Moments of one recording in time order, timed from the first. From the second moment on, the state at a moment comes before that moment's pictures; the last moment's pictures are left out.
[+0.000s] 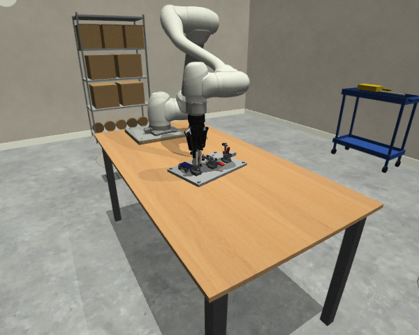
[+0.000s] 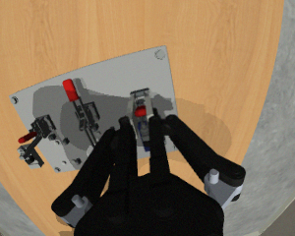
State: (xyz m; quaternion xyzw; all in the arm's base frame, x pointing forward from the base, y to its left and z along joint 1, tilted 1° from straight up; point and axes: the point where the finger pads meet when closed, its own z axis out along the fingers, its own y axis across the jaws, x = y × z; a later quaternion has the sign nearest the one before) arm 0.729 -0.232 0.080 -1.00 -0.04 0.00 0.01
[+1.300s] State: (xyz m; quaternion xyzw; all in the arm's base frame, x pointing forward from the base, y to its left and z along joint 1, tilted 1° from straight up) arm 0.748 -0.231 0.076 -1.00 -0.04 -0.01 0.01
